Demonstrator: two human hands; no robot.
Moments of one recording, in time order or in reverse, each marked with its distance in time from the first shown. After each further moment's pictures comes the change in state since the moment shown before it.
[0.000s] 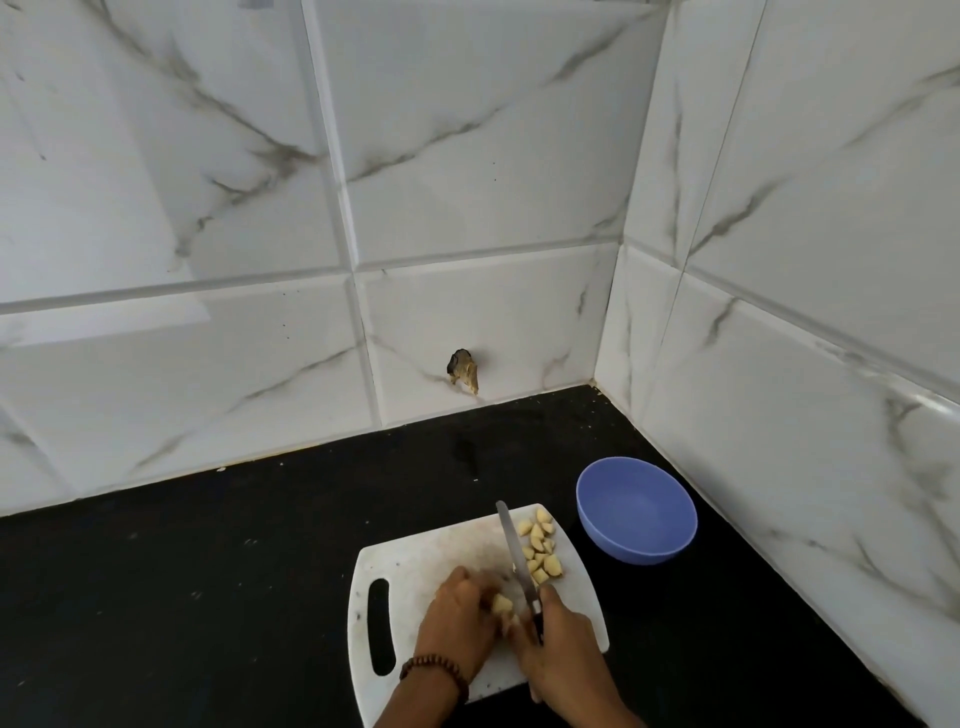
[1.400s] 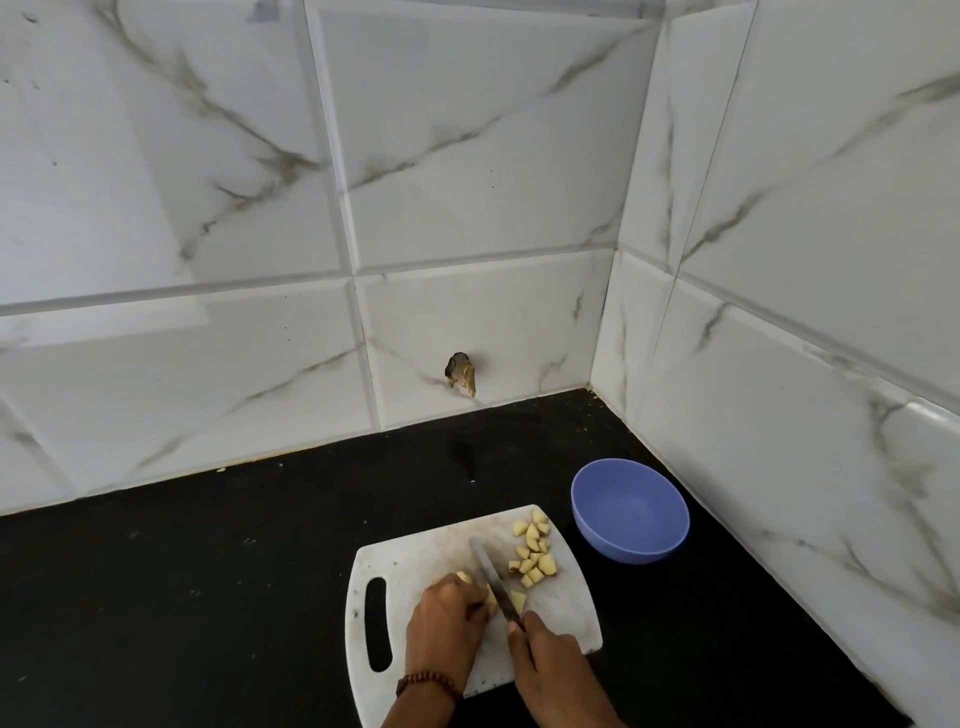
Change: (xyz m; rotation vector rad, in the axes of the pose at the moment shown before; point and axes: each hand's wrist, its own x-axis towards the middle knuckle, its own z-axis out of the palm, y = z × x) left_hand -0.012 -0.004 0.000 0.076 0.145 -0.025; right_hand -0.016 0.001 0.006 -0.161 -0.085 -0.001
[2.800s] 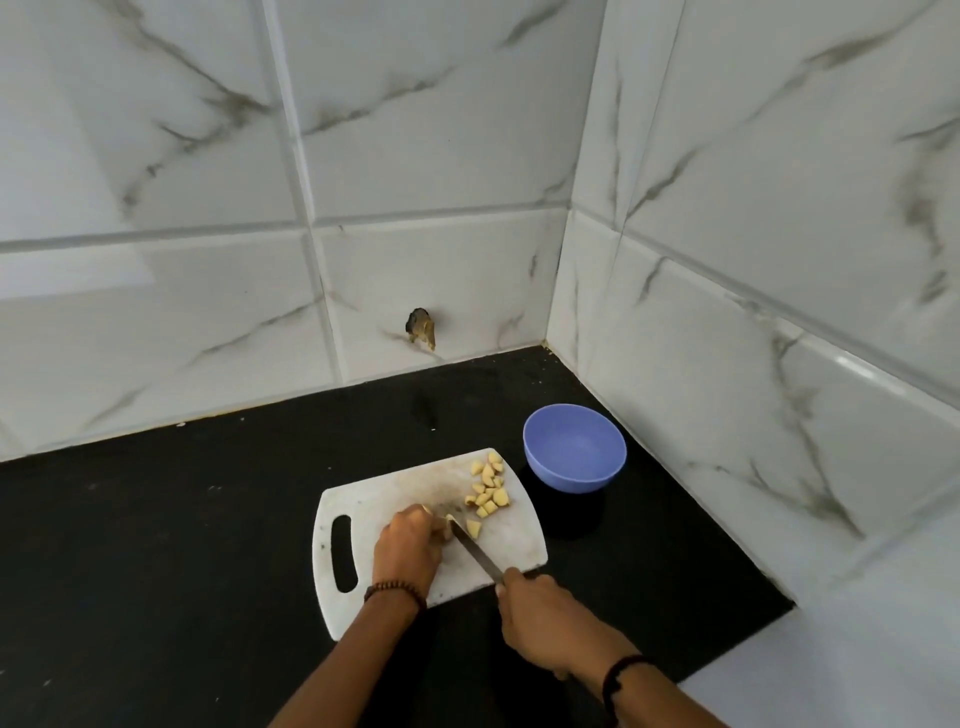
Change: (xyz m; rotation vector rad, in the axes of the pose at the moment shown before) left_hand 0.000 0.000 0.001 0.059 -0.005 0.019; right_hand -0.057 0.001 -0.036 -0.339 -0.226 0.097
